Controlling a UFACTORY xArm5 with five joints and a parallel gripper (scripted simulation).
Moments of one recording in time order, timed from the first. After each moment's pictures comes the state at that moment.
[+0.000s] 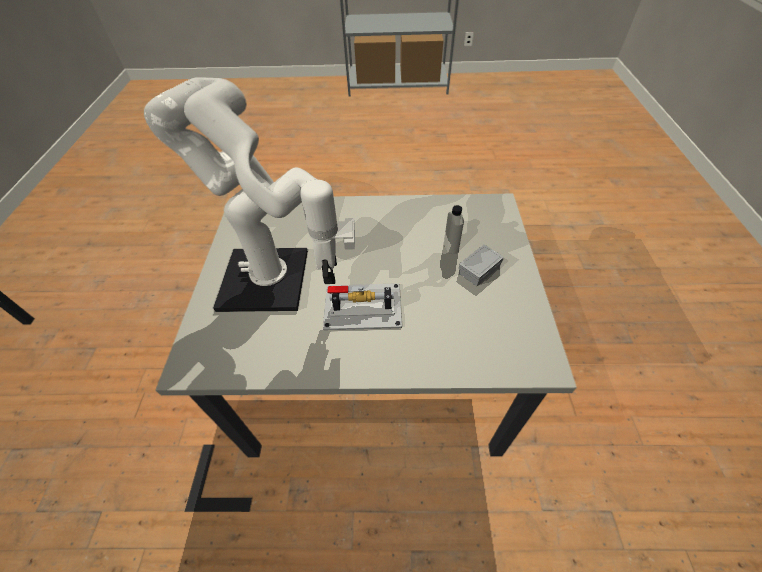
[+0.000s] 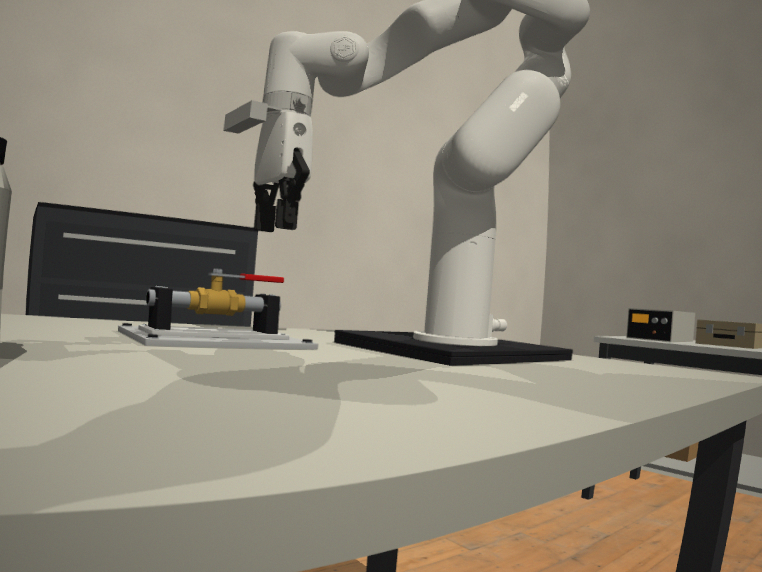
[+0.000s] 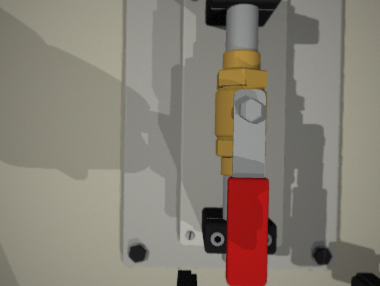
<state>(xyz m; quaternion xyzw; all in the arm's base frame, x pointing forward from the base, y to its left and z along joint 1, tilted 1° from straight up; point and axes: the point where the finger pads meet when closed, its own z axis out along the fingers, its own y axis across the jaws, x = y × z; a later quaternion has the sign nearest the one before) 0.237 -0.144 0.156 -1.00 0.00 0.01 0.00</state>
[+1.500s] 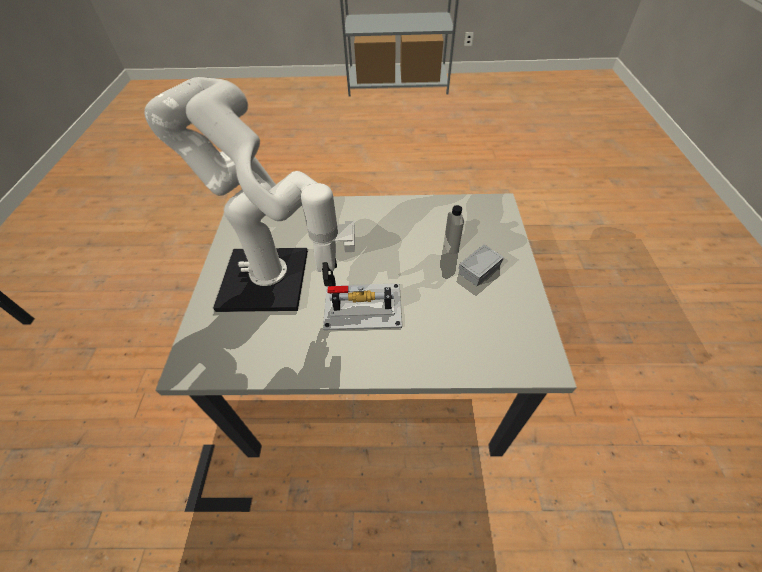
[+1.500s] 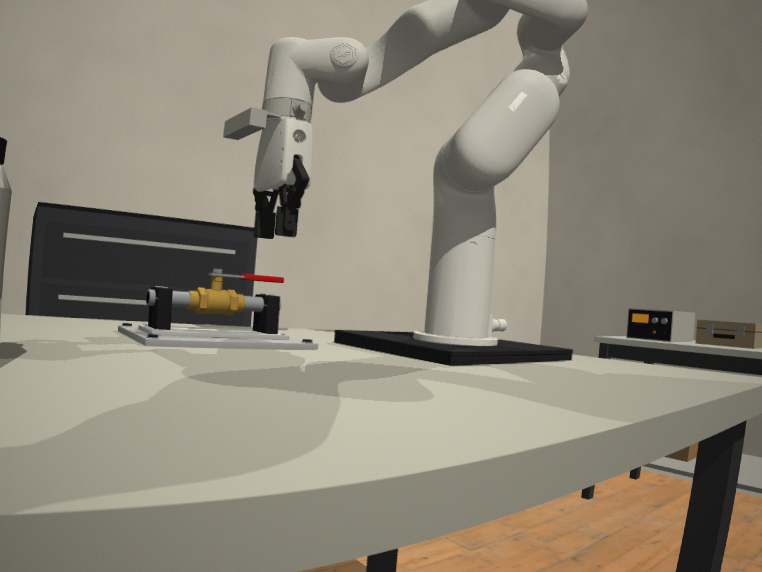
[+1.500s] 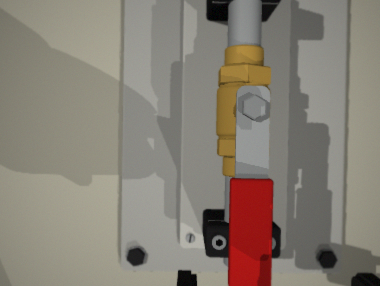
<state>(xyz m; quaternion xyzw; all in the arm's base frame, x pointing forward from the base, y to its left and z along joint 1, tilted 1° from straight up) 0.237 -0.143 0.146 -1.00 0.00 0.01 0.00</state>
